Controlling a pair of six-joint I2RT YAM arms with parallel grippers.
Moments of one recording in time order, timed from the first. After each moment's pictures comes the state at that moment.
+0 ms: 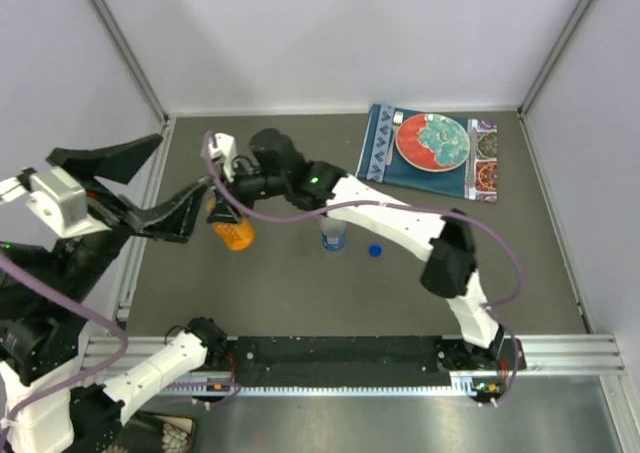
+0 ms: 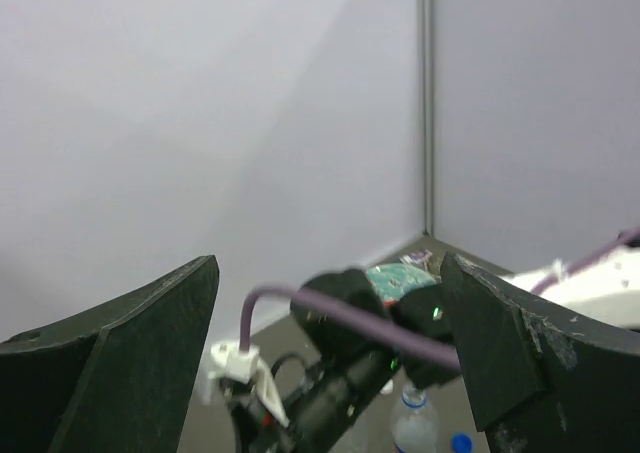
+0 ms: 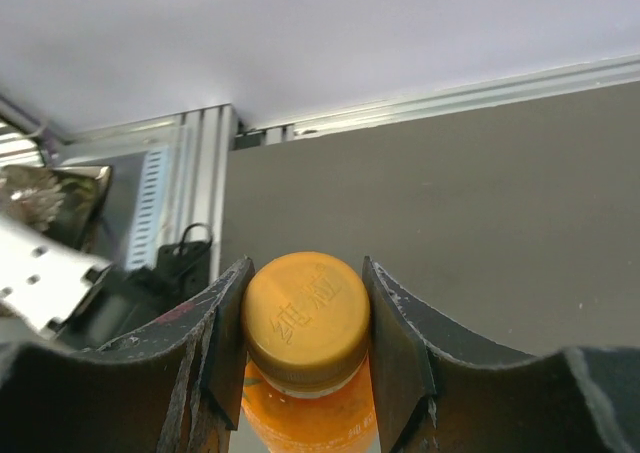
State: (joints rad) left arm -0.59 0.71 1.63 -0.53 0.13 0.07; right arm 1.05 2.05 2.07 -0.31 -0.54 0.05
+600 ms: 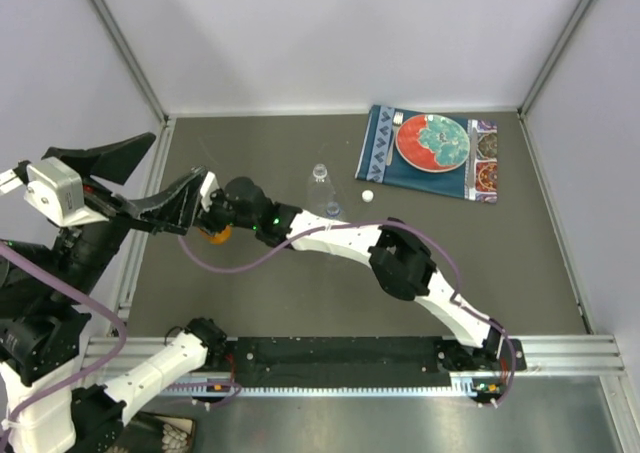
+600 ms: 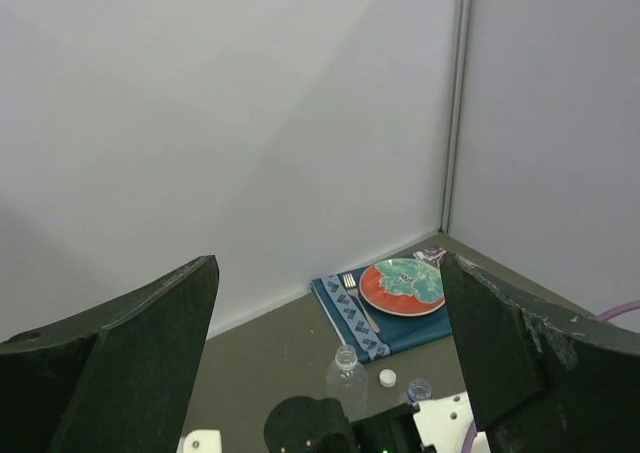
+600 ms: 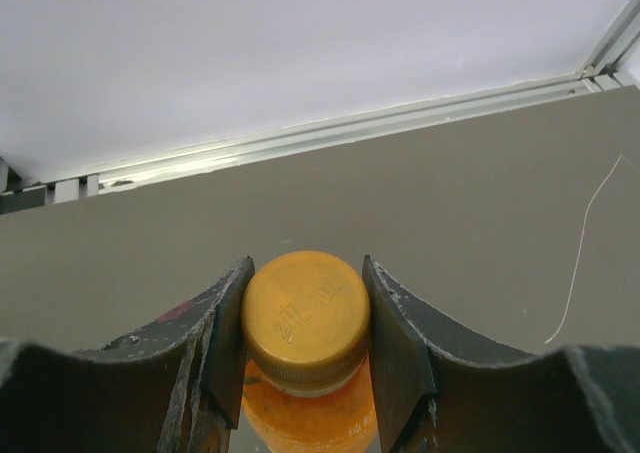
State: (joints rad) left arm -0.57 0.73 1.67 -0.55 0.03 0.04; right arm 1.13 2.39 2.09 0.15 -0.17 -0.08
